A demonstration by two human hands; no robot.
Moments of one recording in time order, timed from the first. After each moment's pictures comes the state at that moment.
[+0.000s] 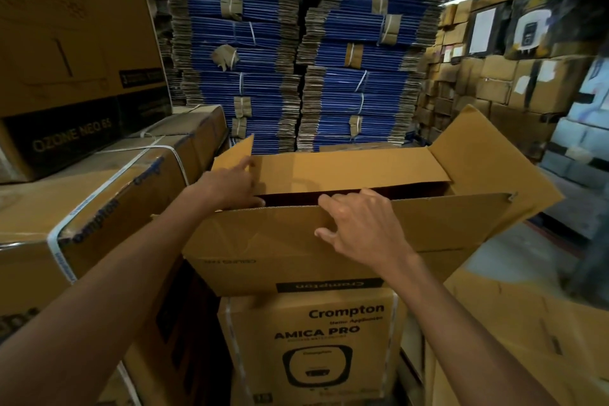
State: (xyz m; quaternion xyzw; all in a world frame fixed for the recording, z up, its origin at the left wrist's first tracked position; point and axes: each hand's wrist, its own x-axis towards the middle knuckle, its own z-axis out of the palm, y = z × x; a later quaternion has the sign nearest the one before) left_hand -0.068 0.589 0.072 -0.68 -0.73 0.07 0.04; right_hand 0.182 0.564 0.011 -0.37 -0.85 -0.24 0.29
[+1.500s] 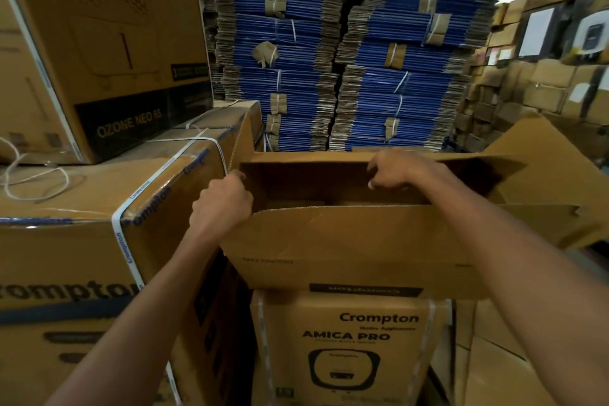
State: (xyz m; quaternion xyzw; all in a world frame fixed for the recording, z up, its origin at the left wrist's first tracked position) left_hand -0.105 0.524 0.045 -0.48 -0.83 -0.27 0.00; right_hand 0.150 0.674 0.086 -0.54 -0.84 0.06 0.02
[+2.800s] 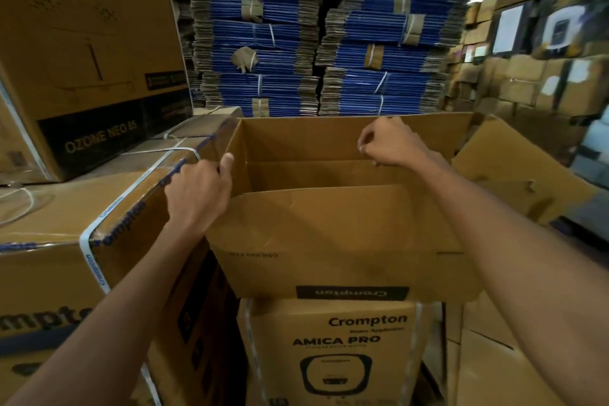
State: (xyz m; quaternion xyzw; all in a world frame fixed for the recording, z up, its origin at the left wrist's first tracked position) left_hand -0.113 0.548 0.057 -0.52 -0.75 -0.38 0.16; right_hand 0.173 0.687 0.107 -0.51 -0.82 0.02 0.25
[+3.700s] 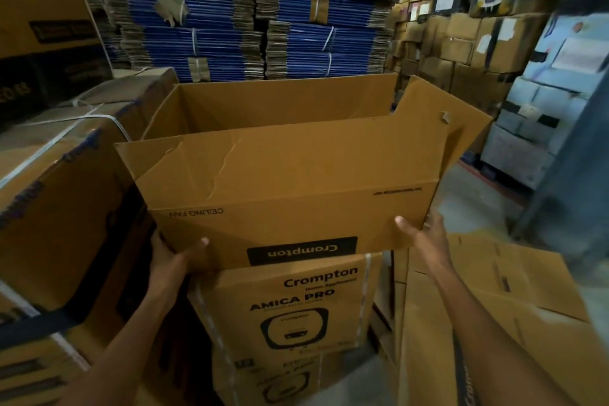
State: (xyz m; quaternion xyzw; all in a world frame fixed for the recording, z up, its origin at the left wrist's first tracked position) left_hand -0.113 0.548 -0.145 -0.34 -0.64 -0.60 -0.33; right_hand 0.327 0.623 -0.146 -0.64 -0.41 0.37 0.53
